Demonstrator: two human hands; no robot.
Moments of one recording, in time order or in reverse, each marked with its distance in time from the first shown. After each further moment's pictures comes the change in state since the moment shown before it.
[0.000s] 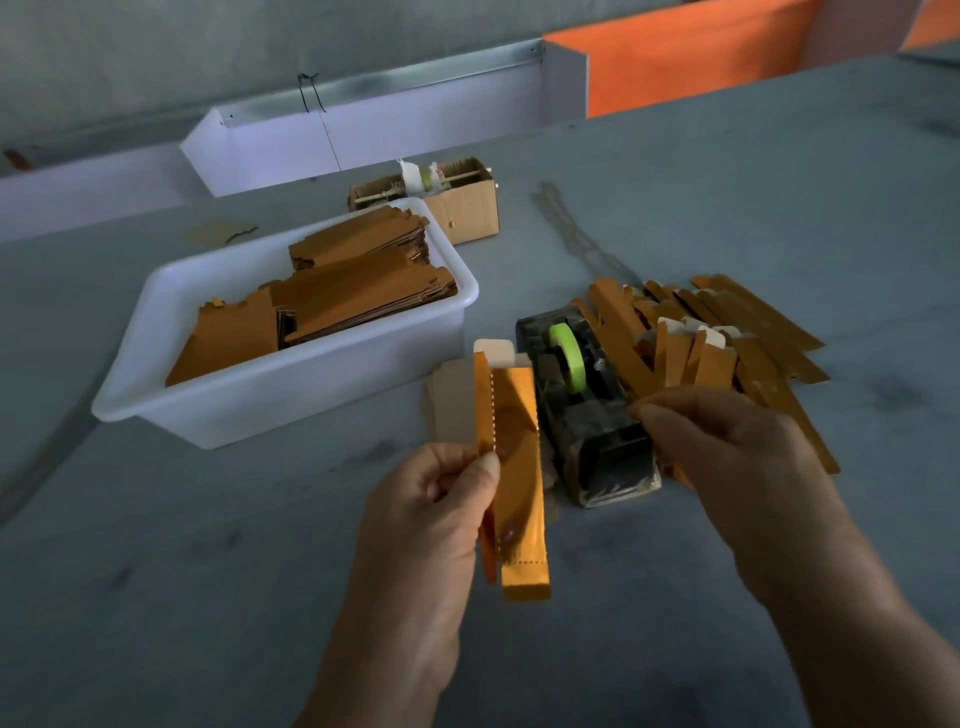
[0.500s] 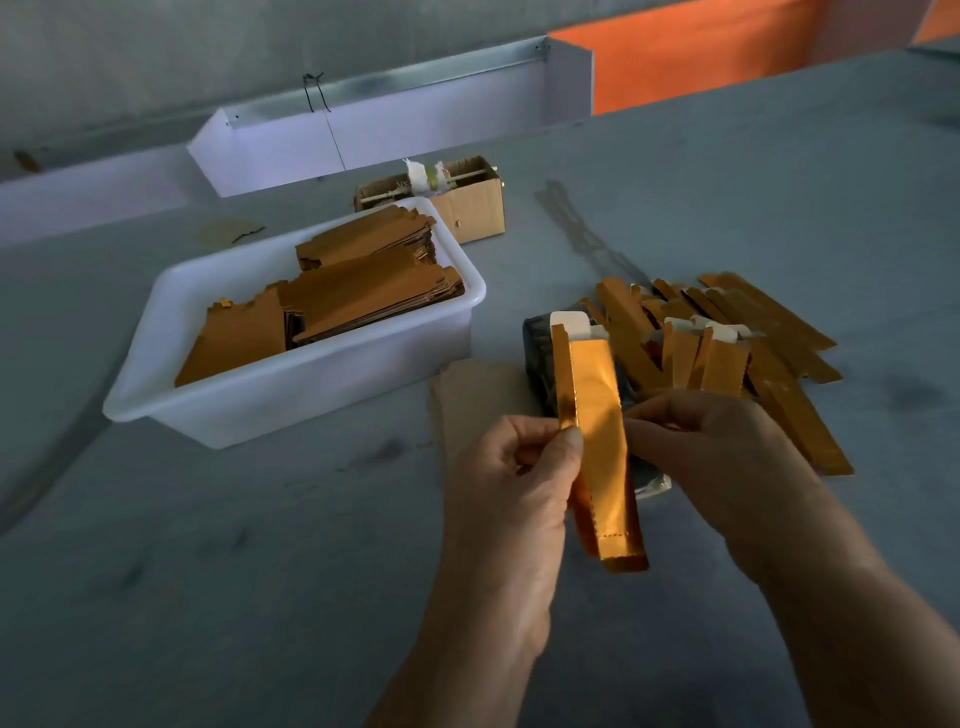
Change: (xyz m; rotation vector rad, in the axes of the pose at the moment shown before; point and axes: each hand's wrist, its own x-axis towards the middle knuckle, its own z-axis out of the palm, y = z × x) left_hand -0.001 0.005 0.038 -0.039 -0.114 -0.004; right_hand 0.011 -0.002 0.008 -0.037 -0.156 0.084
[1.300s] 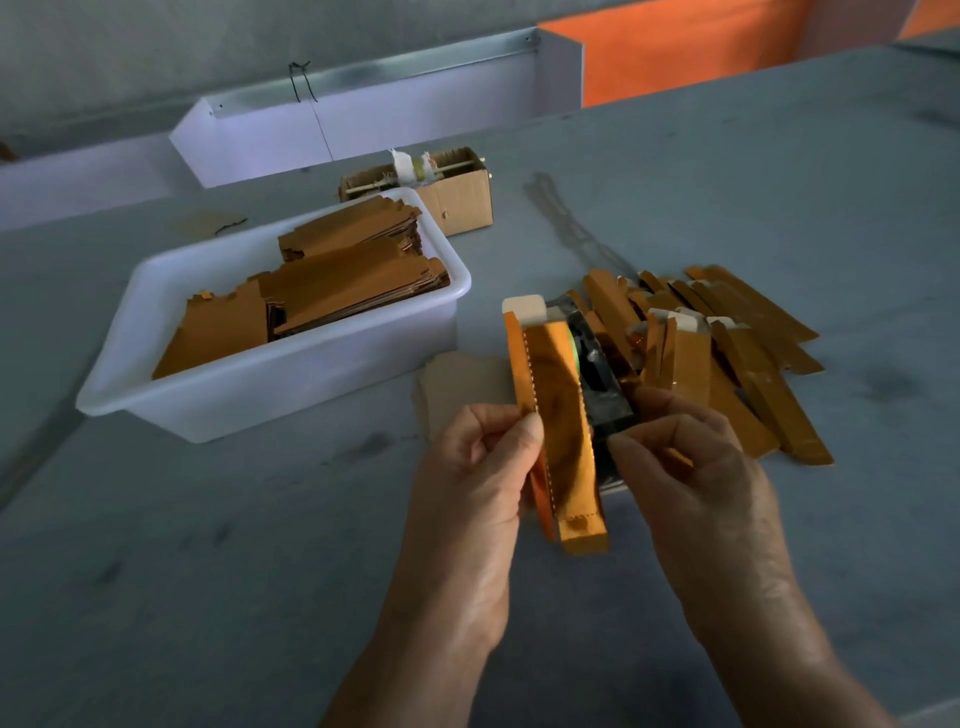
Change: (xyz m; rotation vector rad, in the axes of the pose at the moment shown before) left_hand 0.001 0.000 -0.009 -0.150 -0.045 -0.003; right_hand -0.026 0.023 0.023 0.145 0.274 -0.077
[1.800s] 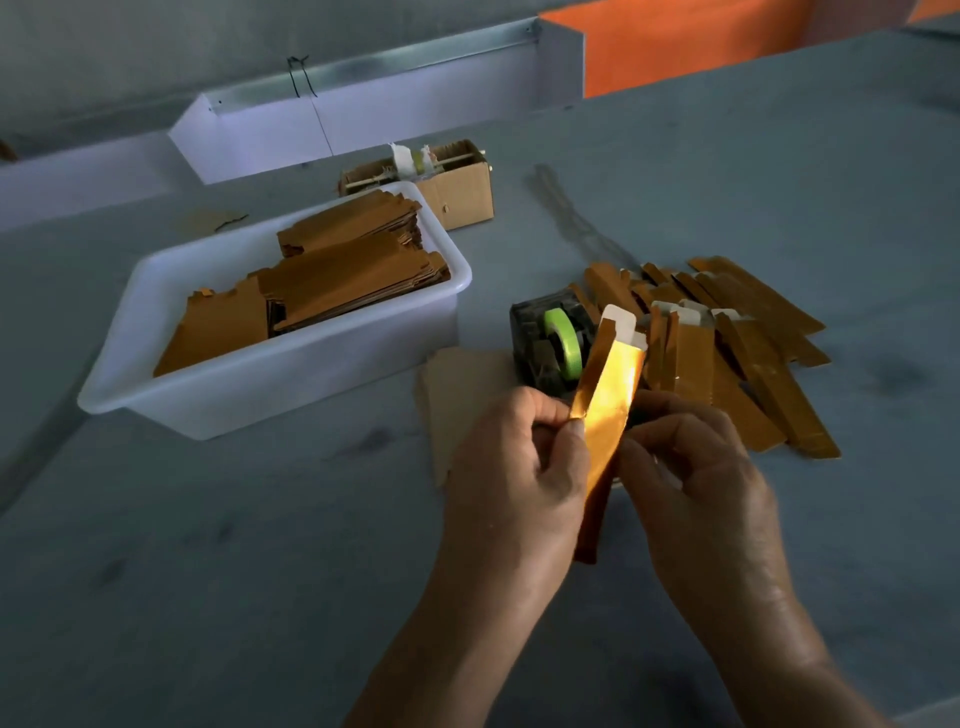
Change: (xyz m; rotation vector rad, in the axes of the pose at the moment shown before) left_hand 0.005 -0.003 0.010 0.750 -0.023 0.325; right_hand -0.003 0.002 0.003 -0.118 0.018 -0.137
